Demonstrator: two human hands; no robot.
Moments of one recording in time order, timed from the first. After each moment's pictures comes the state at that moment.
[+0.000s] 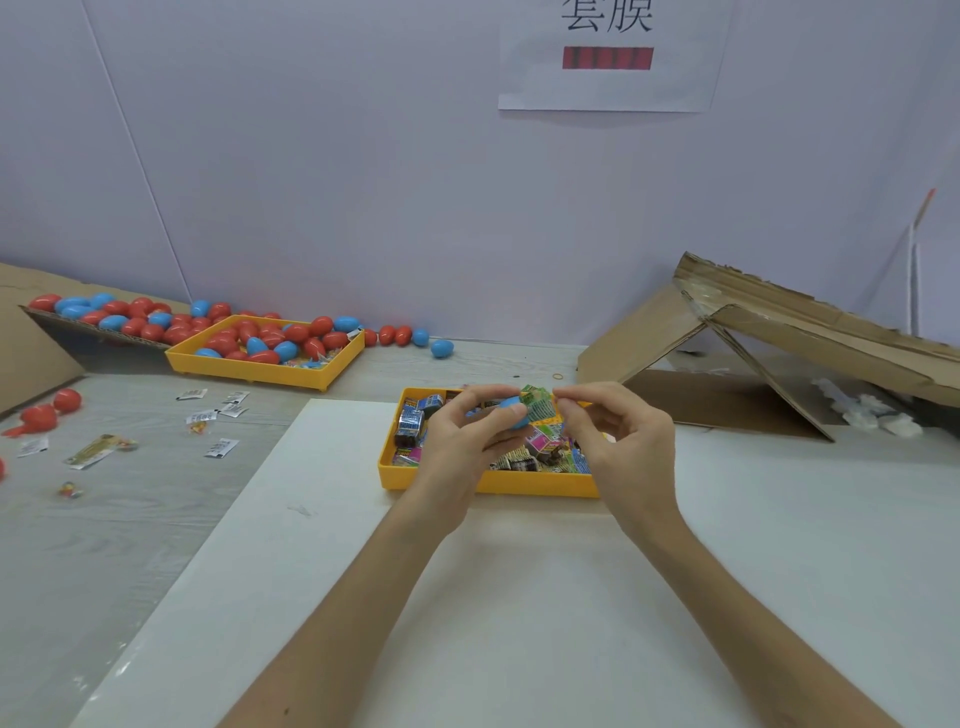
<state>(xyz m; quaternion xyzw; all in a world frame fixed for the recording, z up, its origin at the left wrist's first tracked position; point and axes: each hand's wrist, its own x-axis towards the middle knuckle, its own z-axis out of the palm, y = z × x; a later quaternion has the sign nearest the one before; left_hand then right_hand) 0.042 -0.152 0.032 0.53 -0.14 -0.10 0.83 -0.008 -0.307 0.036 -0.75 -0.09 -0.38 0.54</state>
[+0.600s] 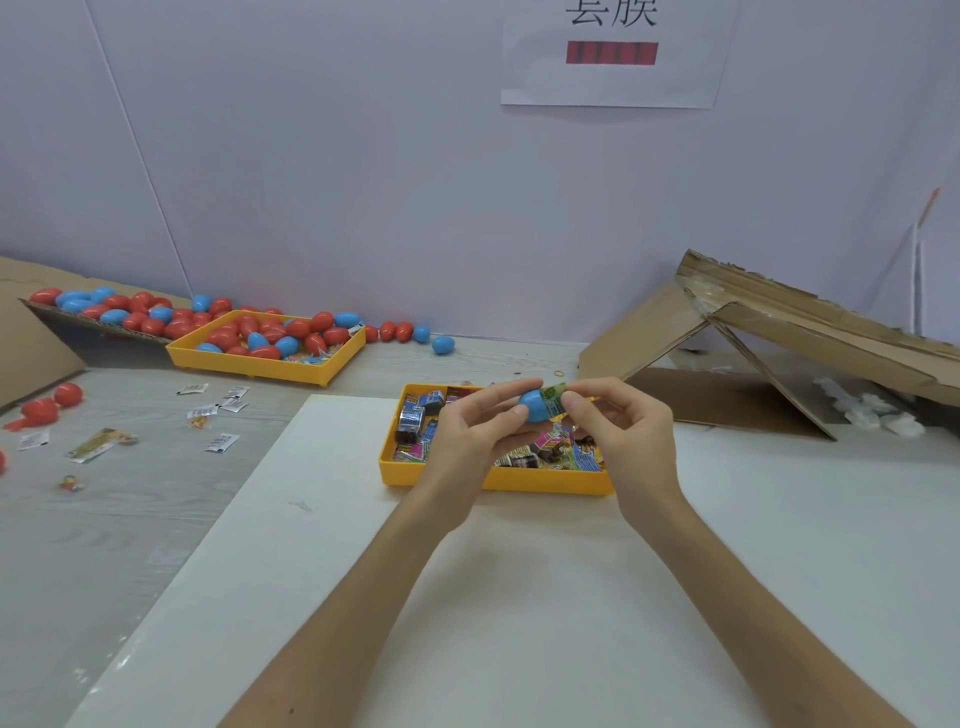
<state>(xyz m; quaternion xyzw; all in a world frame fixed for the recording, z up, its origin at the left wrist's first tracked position) 0.037 -0.152 0.034 0.55 -0.21 -0.11 0.80 -0.001 -0.313 0.038 -0.70 -0.06 -0.29 0.65</state>
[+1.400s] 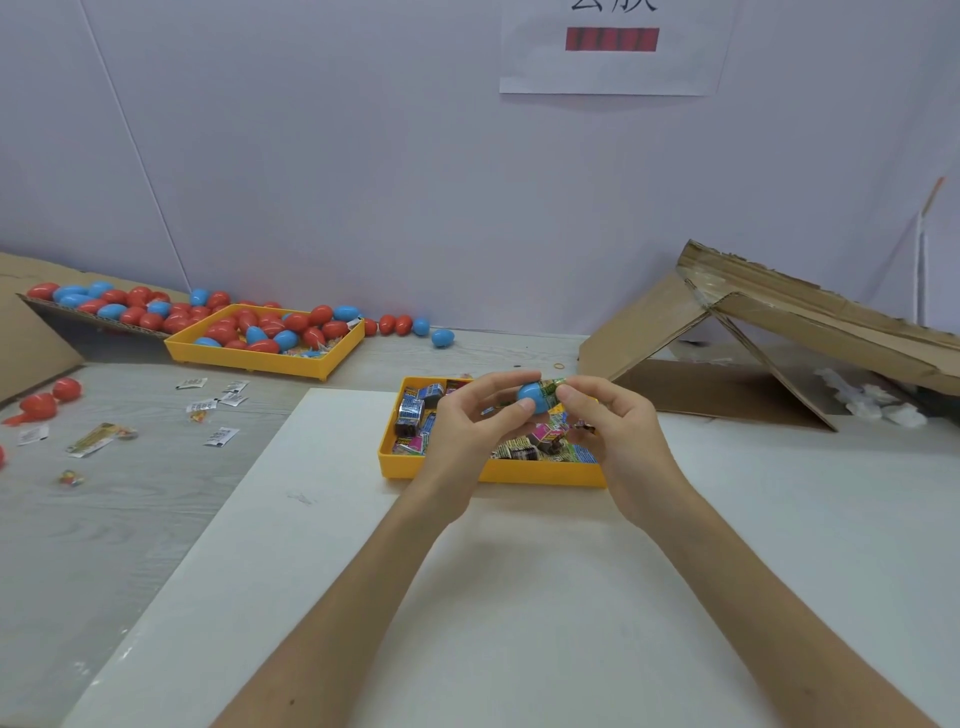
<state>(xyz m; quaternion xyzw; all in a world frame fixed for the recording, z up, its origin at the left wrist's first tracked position) 0.038 -0.153 0.032 0.57 -0.23 -0.05 0.79 0.001 -0.313 0.041 -0.65 0.00 -0.15 0.74</state>
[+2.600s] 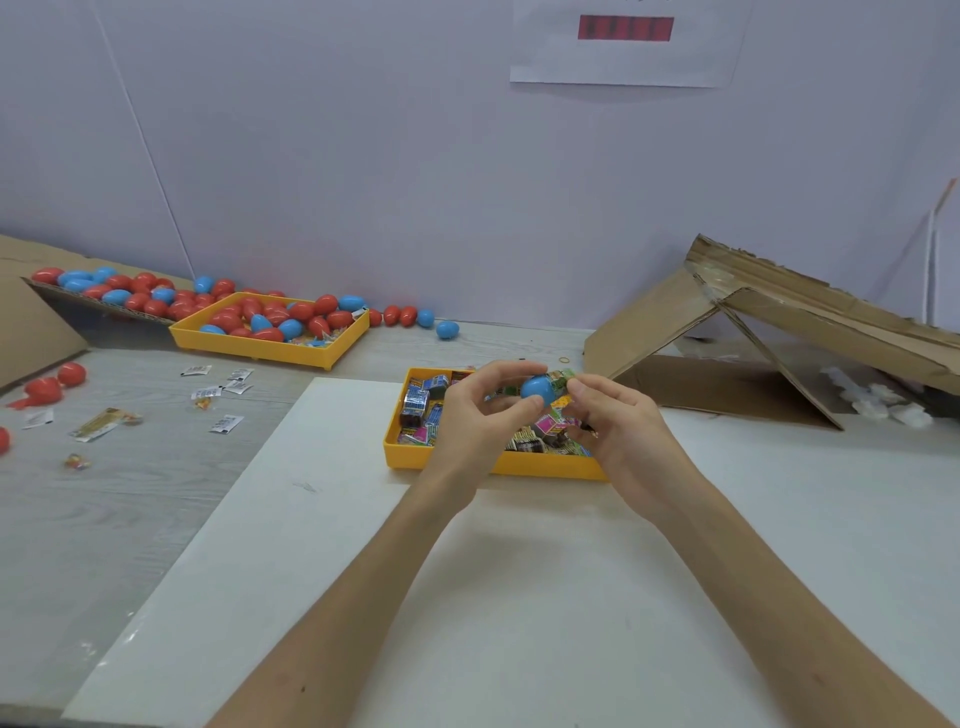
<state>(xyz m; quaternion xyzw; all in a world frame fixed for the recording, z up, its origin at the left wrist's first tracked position) 0.038 -0.155 0.031 0.64 -0.24 0.02 0.73 -0.003 -0.314 0.046 -0.61 -0.01 -0.06 0.79</state>
